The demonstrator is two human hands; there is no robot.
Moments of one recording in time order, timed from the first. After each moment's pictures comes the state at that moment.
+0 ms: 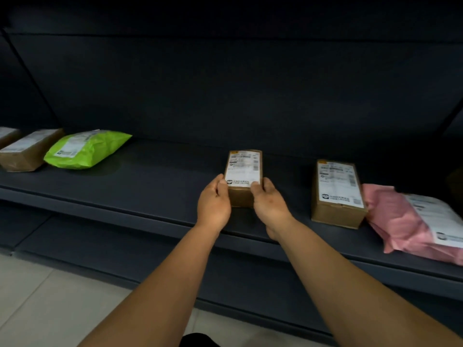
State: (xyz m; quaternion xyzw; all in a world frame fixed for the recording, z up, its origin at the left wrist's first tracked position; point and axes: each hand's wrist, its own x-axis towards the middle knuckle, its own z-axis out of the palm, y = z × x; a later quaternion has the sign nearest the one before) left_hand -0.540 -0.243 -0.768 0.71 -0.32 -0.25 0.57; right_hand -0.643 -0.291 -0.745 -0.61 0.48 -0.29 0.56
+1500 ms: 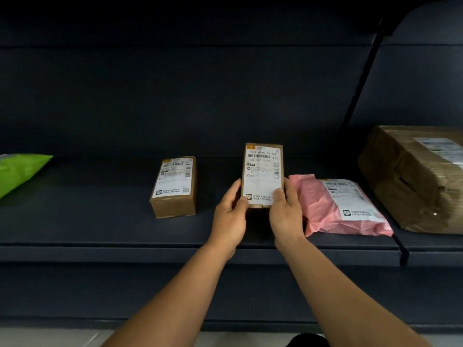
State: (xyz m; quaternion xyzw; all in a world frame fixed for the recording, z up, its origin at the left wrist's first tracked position) left_hand -0.676 -0.278 -0.765 0.59 -0.38 -0.40 0.58; right_hand -0.773 -0.324 -0.769 -0.49 0.55 -0.46 0.50
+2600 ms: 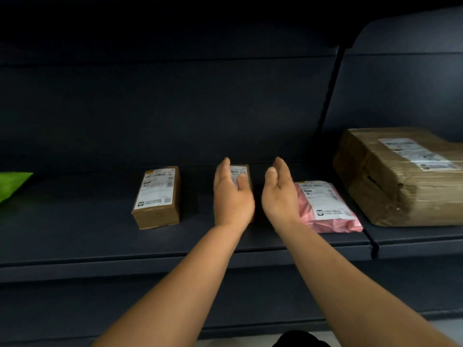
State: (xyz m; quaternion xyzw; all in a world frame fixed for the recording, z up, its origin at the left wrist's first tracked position) left_hand -0.724 -0.305 -0.706 0.65 -0.44 -0.25 0.56; right_hand -0.804 -0.332 -0.712 -0.57 0.53 -0.50 0.39
